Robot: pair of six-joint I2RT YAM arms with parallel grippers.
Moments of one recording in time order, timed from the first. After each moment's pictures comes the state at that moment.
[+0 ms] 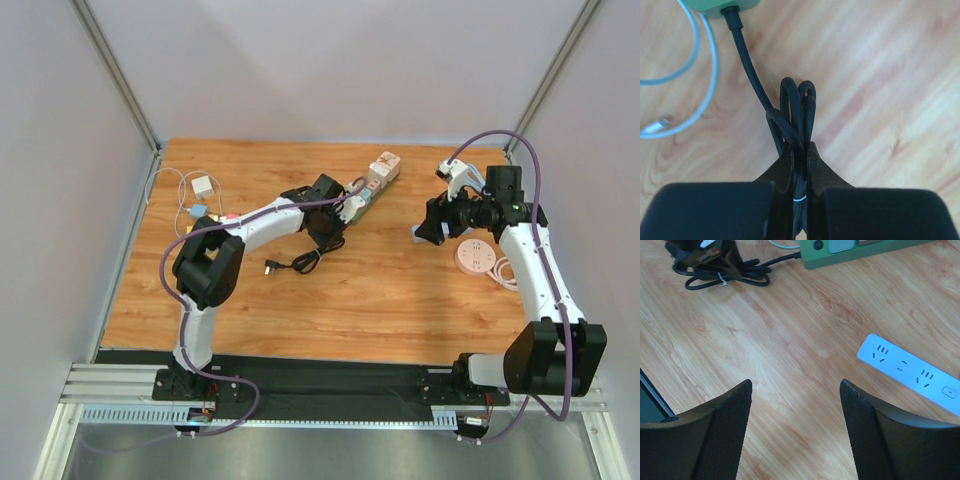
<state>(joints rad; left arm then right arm) -0.68 2.06 1.59 -0.57 0.16 0.20 -0.05 1.32 1.18 -0.73 -0.72 -0.46</state>
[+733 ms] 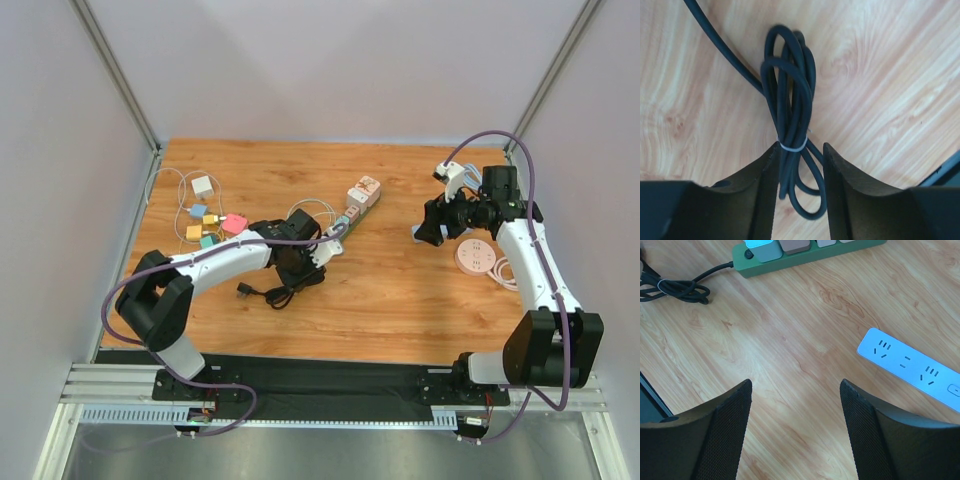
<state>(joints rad) -0.74 1.66 1.13 -0.70 0.14 0.35 -0.05 1.36 1.18 -0.74 -0.71 -0.48</state>
